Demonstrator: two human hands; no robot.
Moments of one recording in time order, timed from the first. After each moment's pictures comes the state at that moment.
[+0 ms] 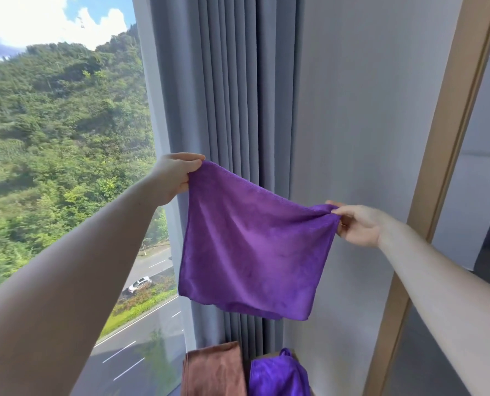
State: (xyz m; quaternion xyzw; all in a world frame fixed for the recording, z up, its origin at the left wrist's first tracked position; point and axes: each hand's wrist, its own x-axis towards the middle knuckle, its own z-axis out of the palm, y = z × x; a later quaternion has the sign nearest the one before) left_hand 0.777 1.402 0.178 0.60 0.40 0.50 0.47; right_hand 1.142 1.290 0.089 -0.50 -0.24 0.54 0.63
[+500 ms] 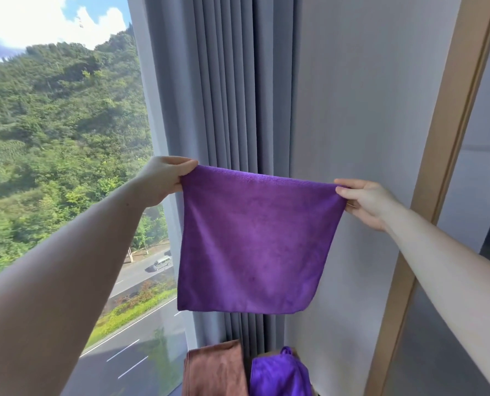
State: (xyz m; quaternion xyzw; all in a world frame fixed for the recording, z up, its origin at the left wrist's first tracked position) left_hand 0.763 1.406 0.175 0.64 0.41 0.47 0.44; right_hand 1.159 1.298 0.107 -0.52 -0.39 0.39 0.66
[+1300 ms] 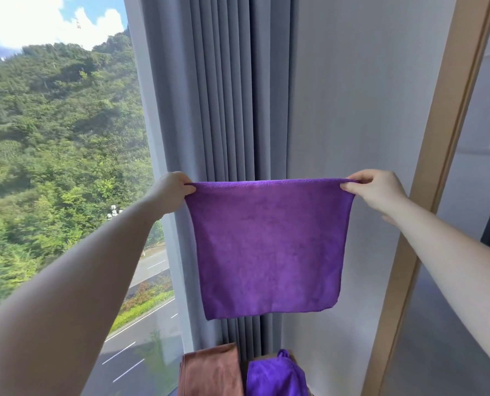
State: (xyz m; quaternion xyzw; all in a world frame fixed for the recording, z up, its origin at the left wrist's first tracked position) left_hand 0.774 1.427 0.147 0.74 0.53 0.37 0.19; right_hand 1.171 1.283 0.128 -0.67 -0.47 0.09 0.57
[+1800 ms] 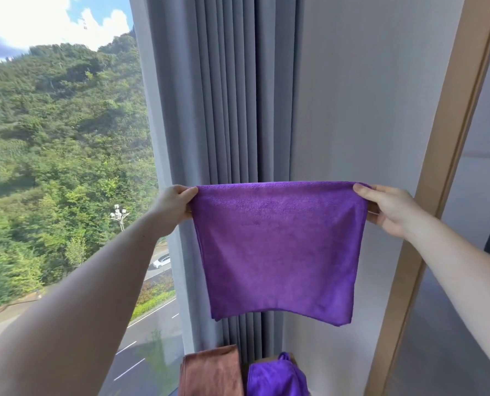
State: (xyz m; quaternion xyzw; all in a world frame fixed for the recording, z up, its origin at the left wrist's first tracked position) left_hand 0.783 1.413 0.119 0.60 0.45 0.48 0.44; right_hand 1.173 1.268 0.118 -0.54 -0.38 0.35 0.66
